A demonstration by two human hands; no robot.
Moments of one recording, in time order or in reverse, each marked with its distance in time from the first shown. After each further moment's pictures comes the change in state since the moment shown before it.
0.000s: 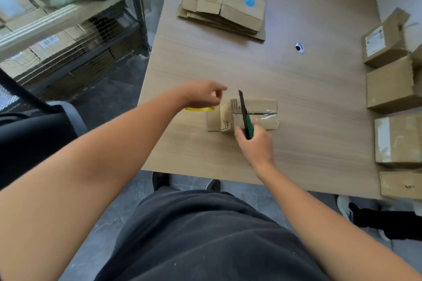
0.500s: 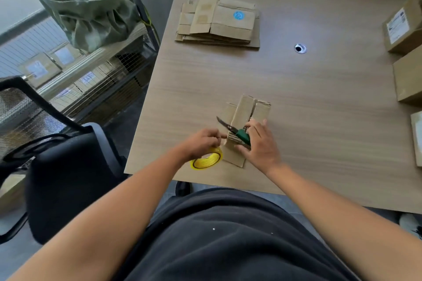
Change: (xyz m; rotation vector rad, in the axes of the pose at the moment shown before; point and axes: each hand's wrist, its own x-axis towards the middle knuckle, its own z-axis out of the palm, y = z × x) left_hand -0.039 0.072 0.118 -0.545 0.117 -0.292; right_hand 0.047 0.100 -0.021 -0.209 0.078 -0.650
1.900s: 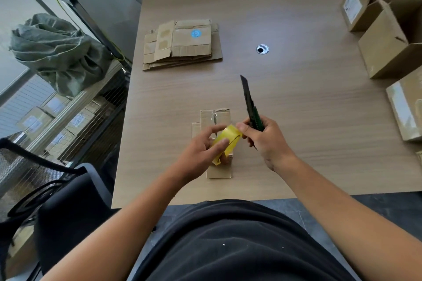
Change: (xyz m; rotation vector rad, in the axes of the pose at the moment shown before) left_hand -0.024 0.108 0.068 -0.081 -0.007 0.246; right_hand -0.001 0.017 -0.124 1.246 0.154 0.570
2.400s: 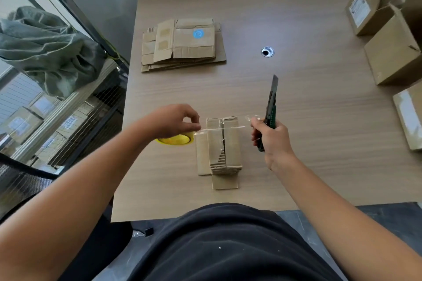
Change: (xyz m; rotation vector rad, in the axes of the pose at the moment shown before) left_hand 0.093 0.021 -0.142 0.937 -0.193 -0.069; right_hand 0.054 0.019 0.016 0.119 0.345 0.245
